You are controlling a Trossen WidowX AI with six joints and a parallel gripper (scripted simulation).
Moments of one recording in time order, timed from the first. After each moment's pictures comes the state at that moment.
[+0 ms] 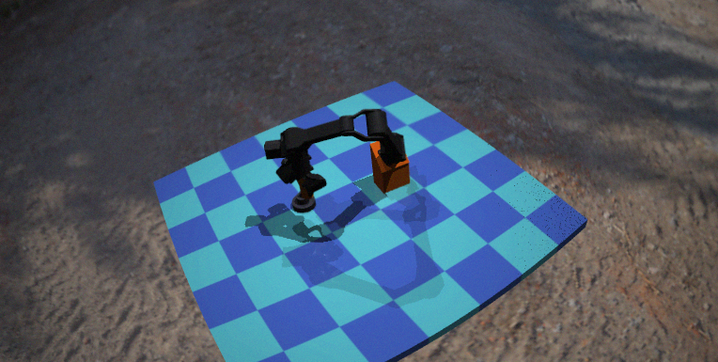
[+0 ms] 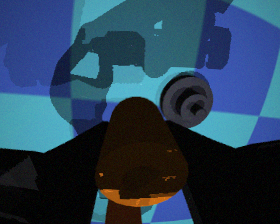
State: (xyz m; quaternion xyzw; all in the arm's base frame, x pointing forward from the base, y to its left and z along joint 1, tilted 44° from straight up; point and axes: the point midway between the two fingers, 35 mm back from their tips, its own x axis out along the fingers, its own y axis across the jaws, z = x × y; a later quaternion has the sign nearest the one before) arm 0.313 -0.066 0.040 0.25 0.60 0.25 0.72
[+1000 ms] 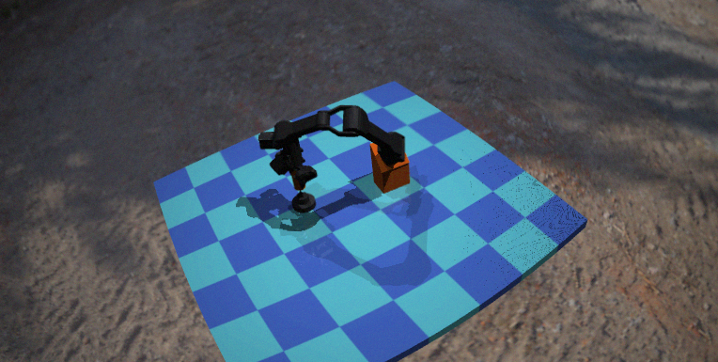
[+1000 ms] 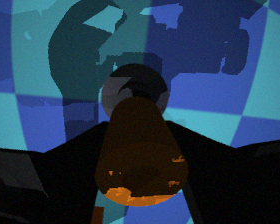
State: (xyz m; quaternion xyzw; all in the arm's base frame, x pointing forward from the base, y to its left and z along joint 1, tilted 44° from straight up) arm 0.305 -0.112 -0.037 0.26 0.60 0.25 0.72
